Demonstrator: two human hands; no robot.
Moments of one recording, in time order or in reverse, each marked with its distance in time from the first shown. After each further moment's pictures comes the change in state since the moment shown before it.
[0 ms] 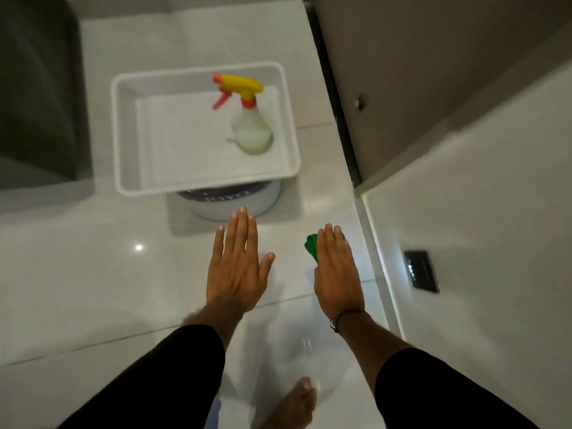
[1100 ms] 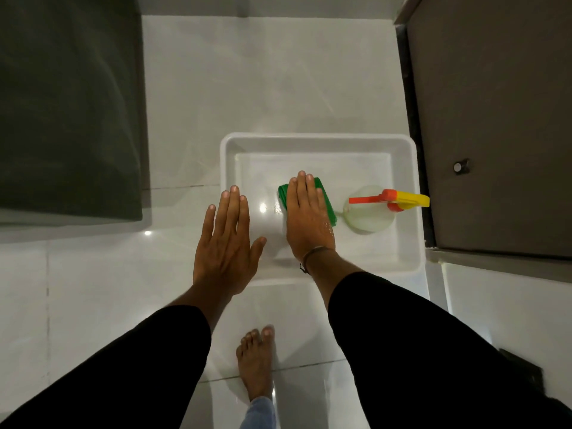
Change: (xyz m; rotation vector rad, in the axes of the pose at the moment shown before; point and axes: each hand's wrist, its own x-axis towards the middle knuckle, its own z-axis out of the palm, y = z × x) left_hand 0.177 -0.281 -0.029 0.078 0.008 -0.051; right_hand 0.314 -0.277 0.052 -0.220 -0.044 -0.191
